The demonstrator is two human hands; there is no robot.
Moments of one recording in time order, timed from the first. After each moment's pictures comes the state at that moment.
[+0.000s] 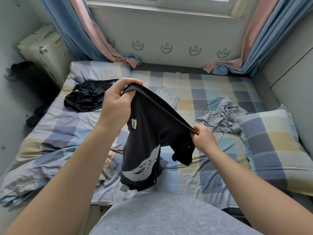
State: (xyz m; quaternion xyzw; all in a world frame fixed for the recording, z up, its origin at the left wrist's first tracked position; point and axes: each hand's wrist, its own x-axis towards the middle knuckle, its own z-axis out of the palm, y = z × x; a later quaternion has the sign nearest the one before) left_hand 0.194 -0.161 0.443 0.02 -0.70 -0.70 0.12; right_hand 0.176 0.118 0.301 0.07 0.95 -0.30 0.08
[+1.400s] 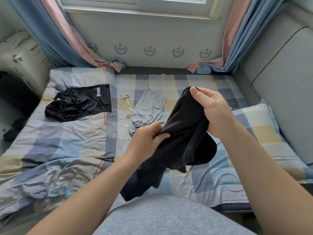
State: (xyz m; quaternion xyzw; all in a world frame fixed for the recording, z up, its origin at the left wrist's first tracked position) left_hand 0.199 -0.080 0.345 -0.15 -0.87 -0.46 0.00; right_hand 0.183 0.117 0.464 0.05 0.65 -0.76 0.05
